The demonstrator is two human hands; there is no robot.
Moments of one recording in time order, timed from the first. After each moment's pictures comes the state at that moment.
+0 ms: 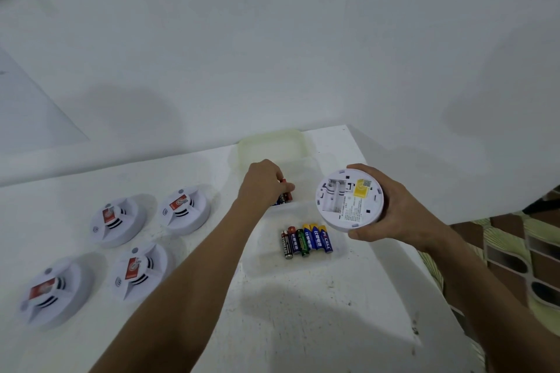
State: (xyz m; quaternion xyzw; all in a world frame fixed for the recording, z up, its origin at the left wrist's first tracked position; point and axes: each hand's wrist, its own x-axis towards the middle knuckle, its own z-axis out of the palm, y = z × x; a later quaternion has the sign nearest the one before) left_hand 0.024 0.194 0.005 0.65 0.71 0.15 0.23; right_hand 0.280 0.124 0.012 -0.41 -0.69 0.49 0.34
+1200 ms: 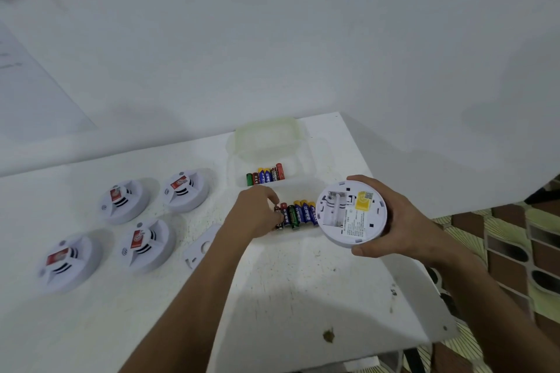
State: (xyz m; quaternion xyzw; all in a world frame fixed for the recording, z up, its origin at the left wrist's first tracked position) left_hand 0.035 0.082 0.020 0.62 0.73 0.09 0.29; right_hand 0.301 0.058 0.008 -0.38 -0.67 0.54 0.33
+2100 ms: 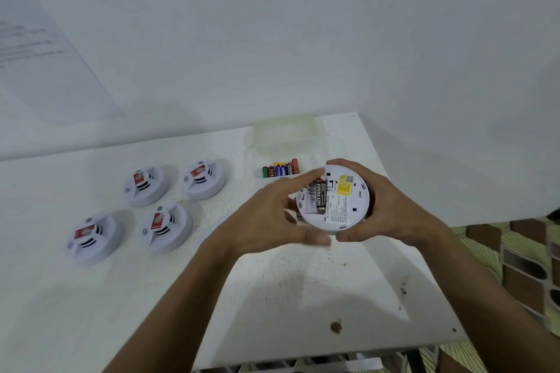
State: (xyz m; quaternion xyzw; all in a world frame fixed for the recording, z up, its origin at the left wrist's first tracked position) left_hand 0.036 0.025 0.075 0.69 0.52 0.24 0.44; right_hand 0.259 0.070 0.037 -0.30 -0.70 0.57 0.31
